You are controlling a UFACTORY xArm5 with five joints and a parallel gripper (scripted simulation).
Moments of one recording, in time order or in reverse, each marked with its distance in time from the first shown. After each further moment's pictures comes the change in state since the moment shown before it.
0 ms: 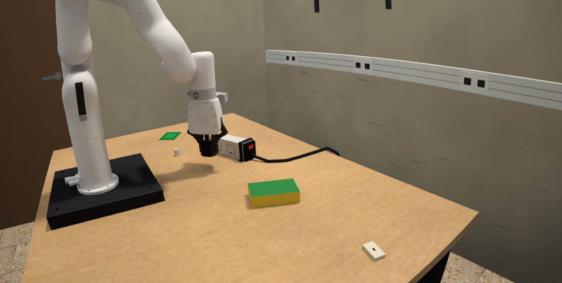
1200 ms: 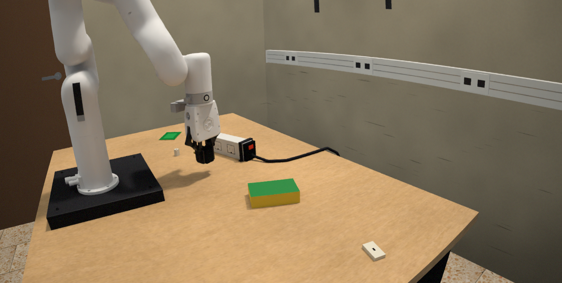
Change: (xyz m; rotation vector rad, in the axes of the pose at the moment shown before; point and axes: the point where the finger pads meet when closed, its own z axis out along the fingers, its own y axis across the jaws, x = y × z) arm -0.049 0.009 0.000 0.006 -0.003 -1.189
